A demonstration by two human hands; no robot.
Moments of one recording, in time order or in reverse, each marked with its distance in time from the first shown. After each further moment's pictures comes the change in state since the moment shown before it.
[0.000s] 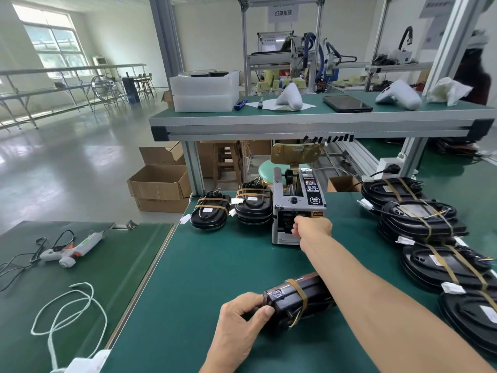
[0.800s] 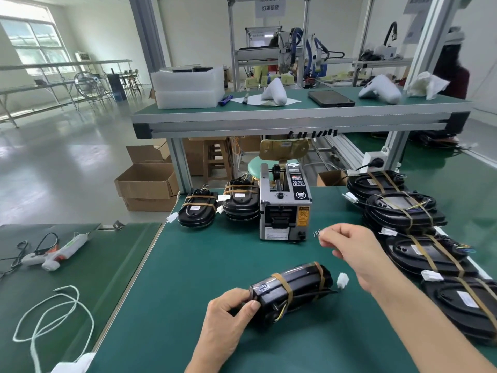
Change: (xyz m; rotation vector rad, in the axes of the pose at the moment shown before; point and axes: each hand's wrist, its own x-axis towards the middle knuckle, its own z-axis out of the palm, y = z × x) left_hand 0.000 -0.002 0.000 -0.022 -0.022 -0.020; right_hand -0.054 -0.006 -0.146 -0.309 -0.323 -0.390
